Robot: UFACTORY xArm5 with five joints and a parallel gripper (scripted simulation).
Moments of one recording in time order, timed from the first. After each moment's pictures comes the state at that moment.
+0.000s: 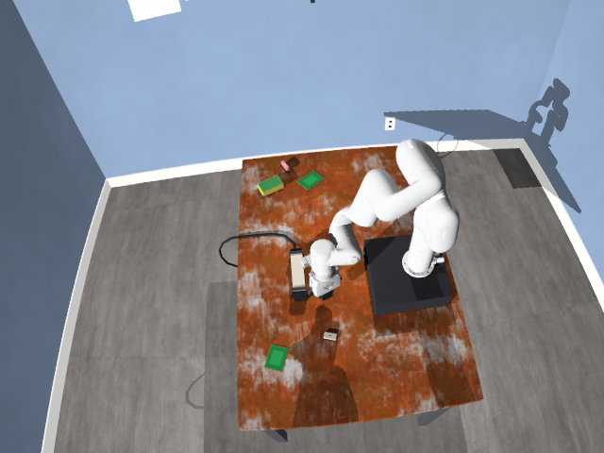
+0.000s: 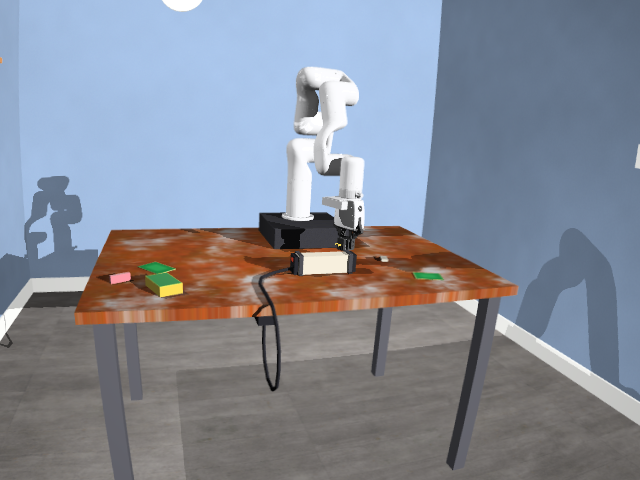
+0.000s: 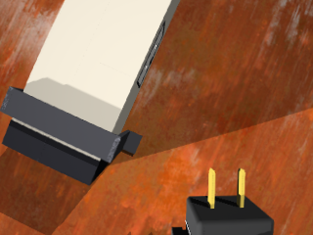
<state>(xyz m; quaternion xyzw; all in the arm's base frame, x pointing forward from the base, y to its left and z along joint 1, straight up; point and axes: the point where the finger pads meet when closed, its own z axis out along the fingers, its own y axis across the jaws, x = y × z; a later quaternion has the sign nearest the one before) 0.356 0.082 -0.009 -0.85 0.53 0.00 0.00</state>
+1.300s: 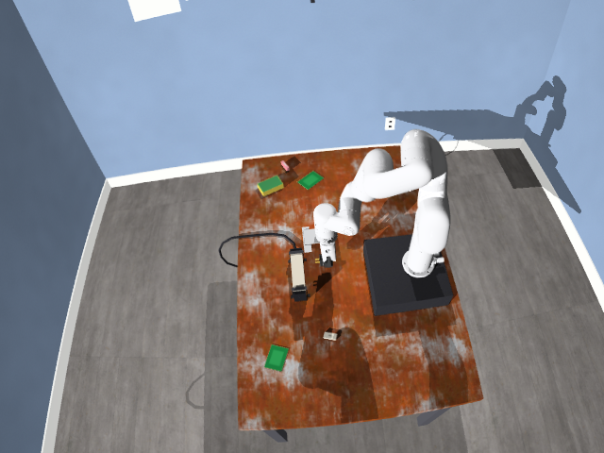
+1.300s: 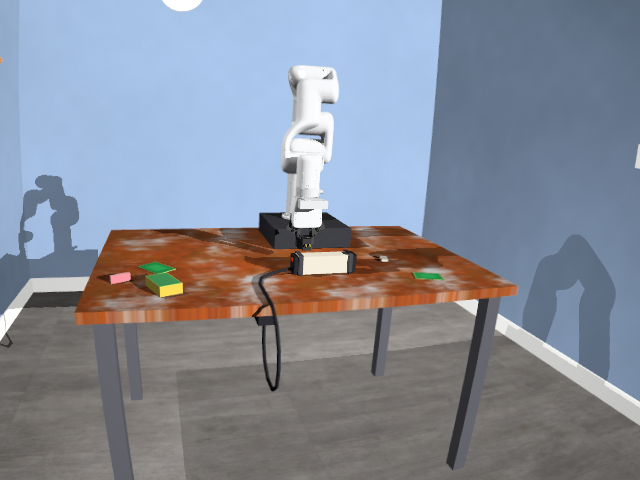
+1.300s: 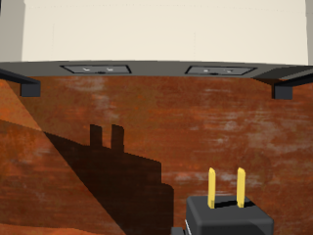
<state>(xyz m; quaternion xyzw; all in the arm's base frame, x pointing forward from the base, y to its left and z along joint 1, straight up) 0.338 -0.059 -0.009 -1.00 -0.02 0.00 0.00</state>
